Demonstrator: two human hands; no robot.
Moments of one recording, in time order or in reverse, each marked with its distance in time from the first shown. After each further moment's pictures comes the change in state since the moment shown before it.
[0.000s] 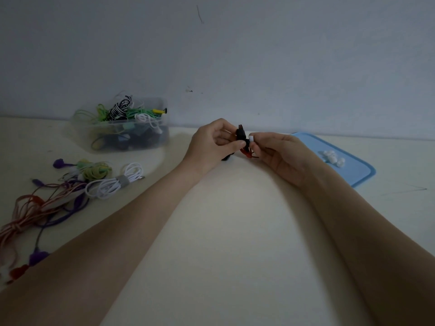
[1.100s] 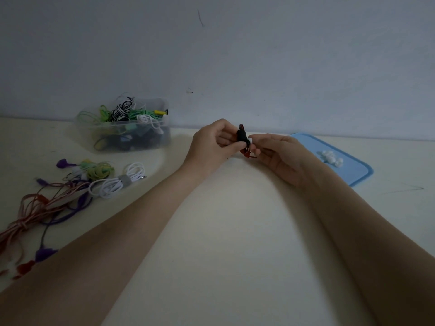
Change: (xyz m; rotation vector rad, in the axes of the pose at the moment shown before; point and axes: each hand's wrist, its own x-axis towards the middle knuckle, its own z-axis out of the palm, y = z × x) left_hand -0.003 0.002 0.002 0.071 0.033 0.105; right_hand -0.004 0.000 0.001 -0.062 -0.019 -0.008
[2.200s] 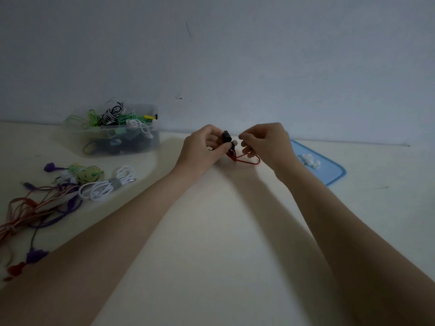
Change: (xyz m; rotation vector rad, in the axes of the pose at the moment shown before) left_hand -0.002 0.005 0.006 0.068 0.069 -0.076; right_hand -0.003 -0.017 0.012 -0.829 0.304 -0.311
